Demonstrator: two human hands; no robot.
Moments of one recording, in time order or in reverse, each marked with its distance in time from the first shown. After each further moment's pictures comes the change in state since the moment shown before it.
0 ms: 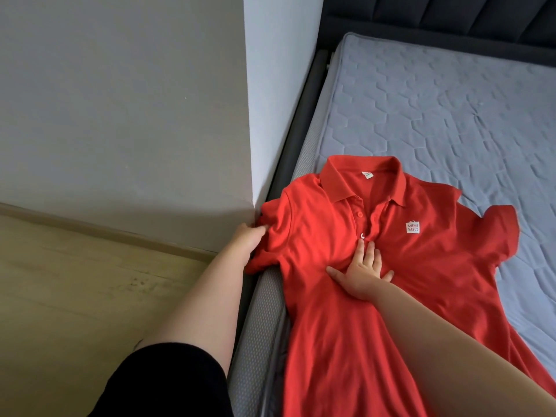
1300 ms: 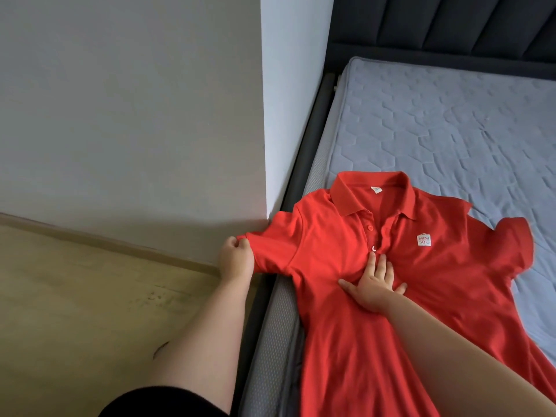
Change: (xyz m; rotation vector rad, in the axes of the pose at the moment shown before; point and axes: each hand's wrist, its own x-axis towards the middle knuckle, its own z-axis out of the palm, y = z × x) left_hand -0.056 0.001 -0.037 0.080 0.449 0.245; right_hand -0.003 -0.004 -0.002 -0.004 0.012 0.007
